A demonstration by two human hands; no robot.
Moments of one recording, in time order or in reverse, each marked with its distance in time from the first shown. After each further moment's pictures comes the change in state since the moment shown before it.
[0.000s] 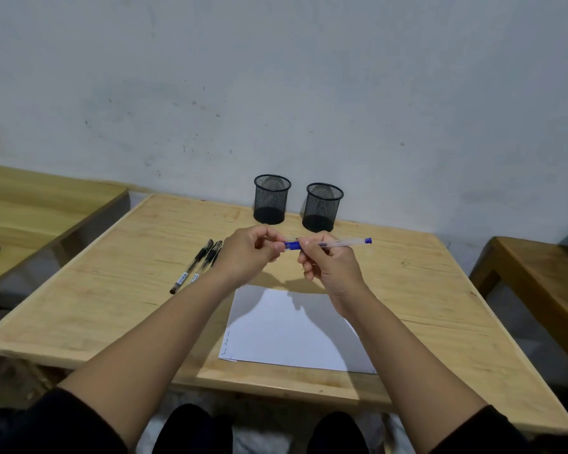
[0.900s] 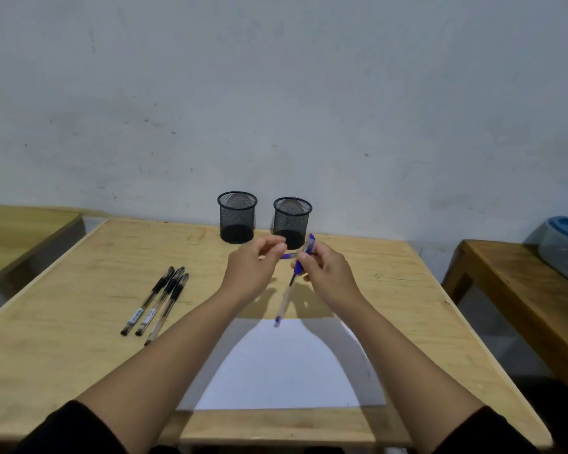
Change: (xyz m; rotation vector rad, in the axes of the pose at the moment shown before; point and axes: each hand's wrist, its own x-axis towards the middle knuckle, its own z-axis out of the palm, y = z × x) left_hand 0.048 0.006 0.065 0.045 0.089 0.132; right_hand 0.035 0.006 -0.054 -0.486 0.123 -0.056
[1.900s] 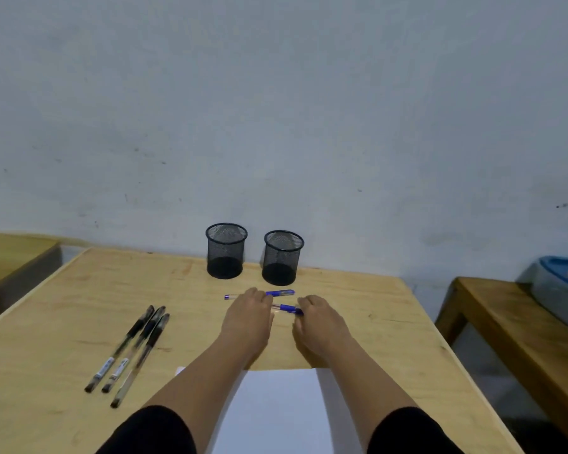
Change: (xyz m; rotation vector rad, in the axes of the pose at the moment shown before) left_hand 0.036 -0.062 0.046 1.105 -0.264 0.218; right_hand 0.040 0.052 0.005 -0.977 -0.177 0.003
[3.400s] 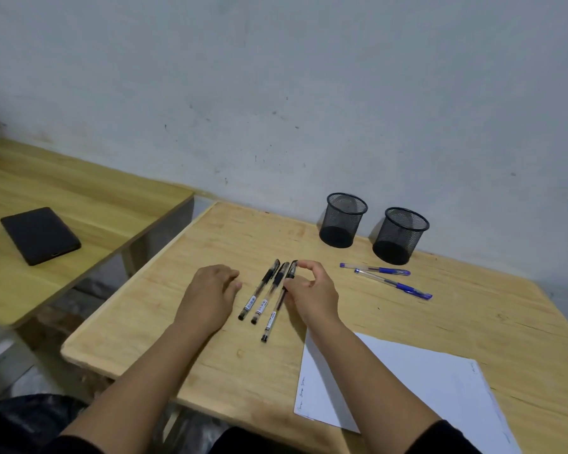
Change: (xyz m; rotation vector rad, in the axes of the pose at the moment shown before) left_hand -0.158 -0.203 -0.007 -0.488 0.196 -0.556; right_hand -0.022 -0.207 0.041 1.158 -0.068 0.246
